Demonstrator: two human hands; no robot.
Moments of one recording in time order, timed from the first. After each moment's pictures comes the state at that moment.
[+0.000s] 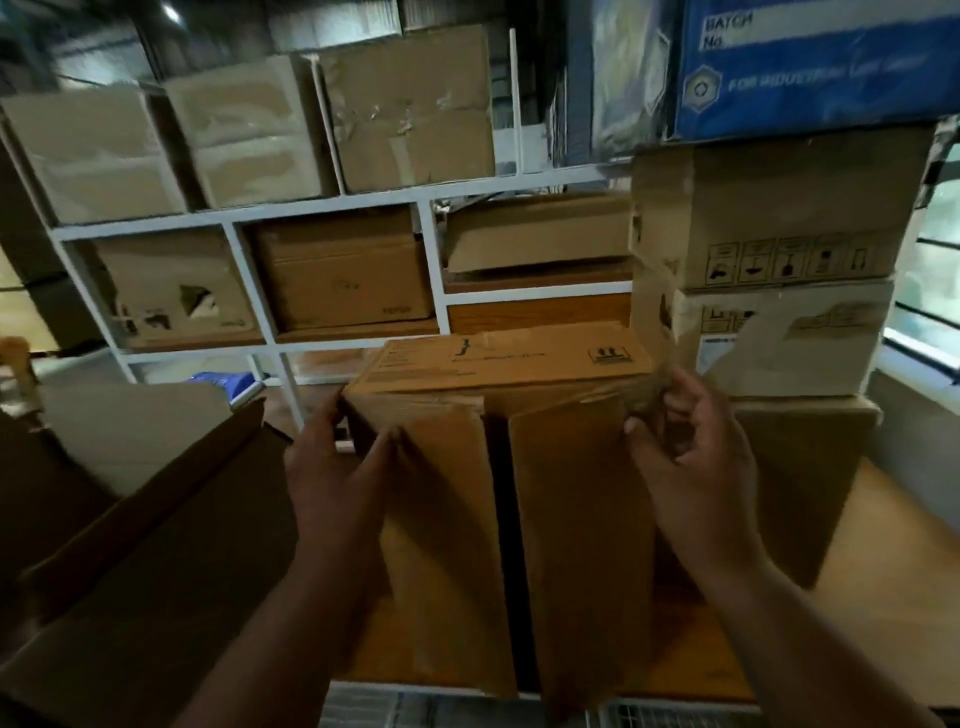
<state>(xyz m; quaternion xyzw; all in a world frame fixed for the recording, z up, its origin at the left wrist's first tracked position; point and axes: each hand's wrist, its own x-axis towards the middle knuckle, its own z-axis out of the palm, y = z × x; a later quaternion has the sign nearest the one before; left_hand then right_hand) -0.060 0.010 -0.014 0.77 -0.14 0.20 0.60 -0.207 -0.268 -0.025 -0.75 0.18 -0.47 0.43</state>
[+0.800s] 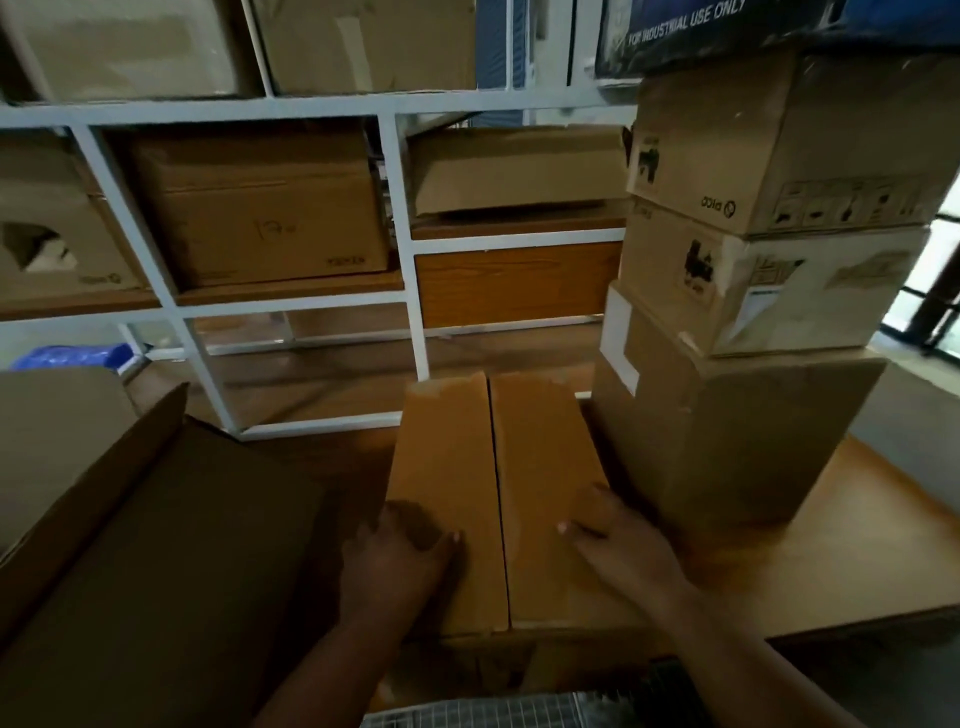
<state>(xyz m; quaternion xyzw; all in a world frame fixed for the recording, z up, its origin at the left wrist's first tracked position) 0.055 0.019 -0.170 0.94 -0.12 -0.16 0.29 -0.107 -0.223 -0.177 -0.84 0.36 -0.05 0.40</state>
